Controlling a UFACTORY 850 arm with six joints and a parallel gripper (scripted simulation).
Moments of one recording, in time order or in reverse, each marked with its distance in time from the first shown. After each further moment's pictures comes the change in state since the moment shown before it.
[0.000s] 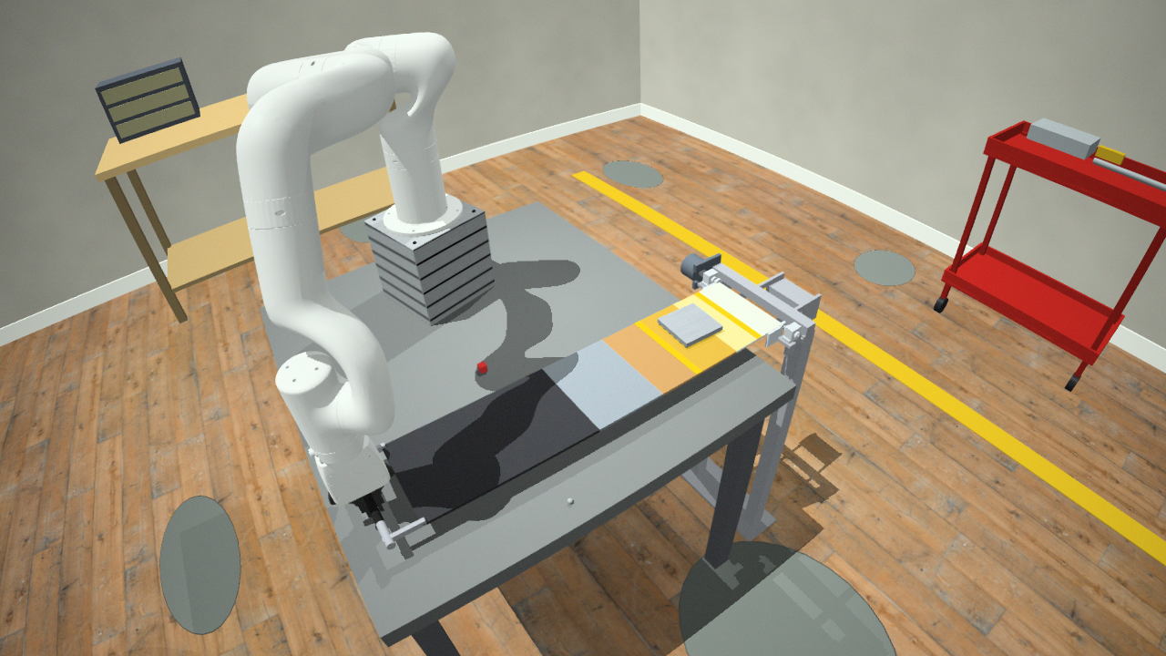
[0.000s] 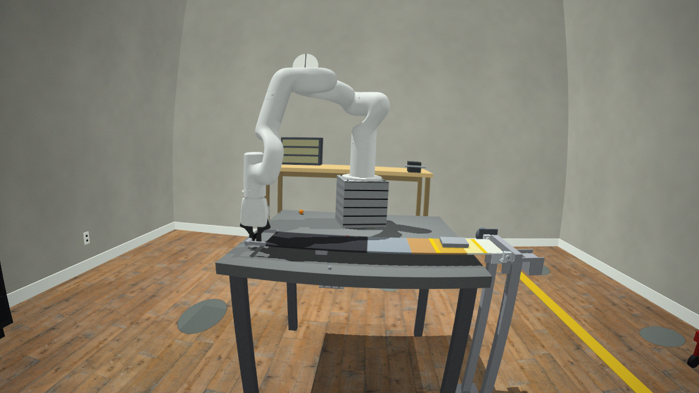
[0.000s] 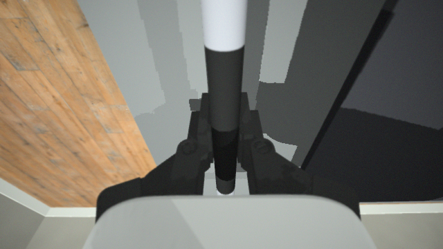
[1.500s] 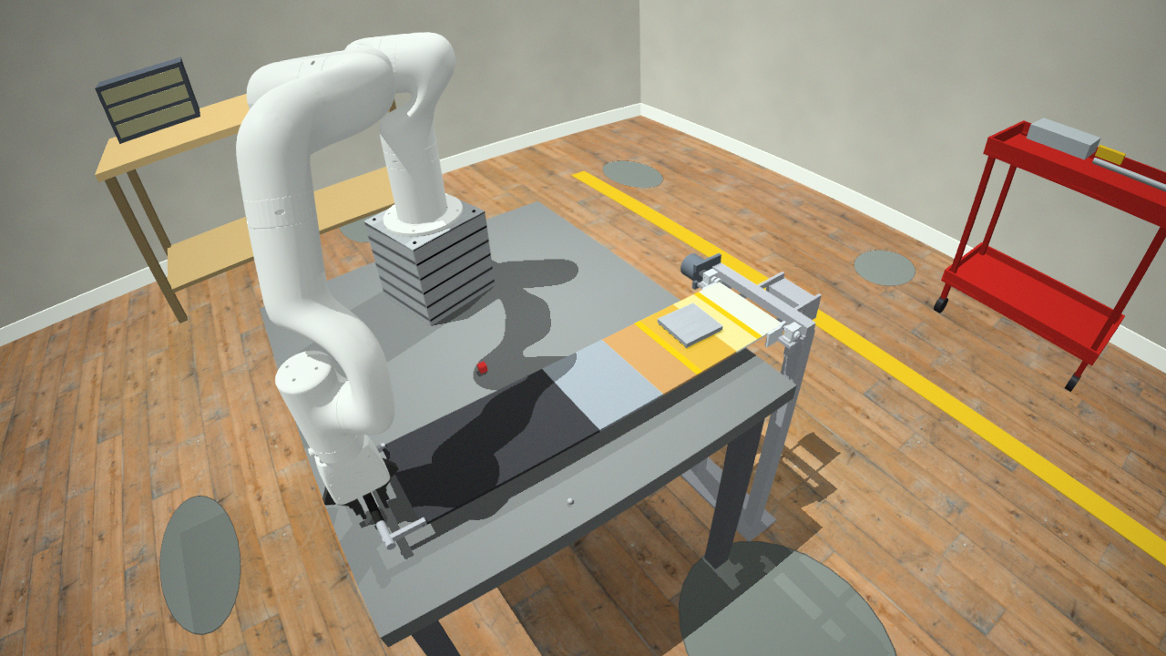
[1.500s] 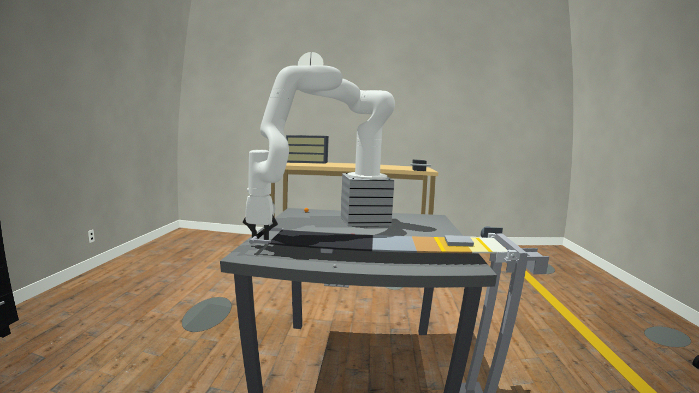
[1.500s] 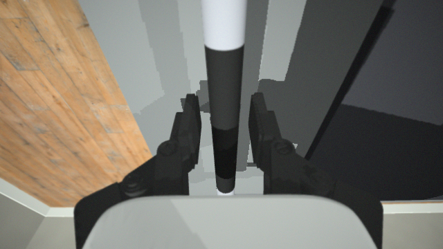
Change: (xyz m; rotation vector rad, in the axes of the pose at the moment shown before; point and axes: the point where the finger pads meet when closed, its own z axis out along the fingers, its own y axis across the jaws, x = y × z) arm 0.000 0.000 -0.001 0.000 0.000 0.000
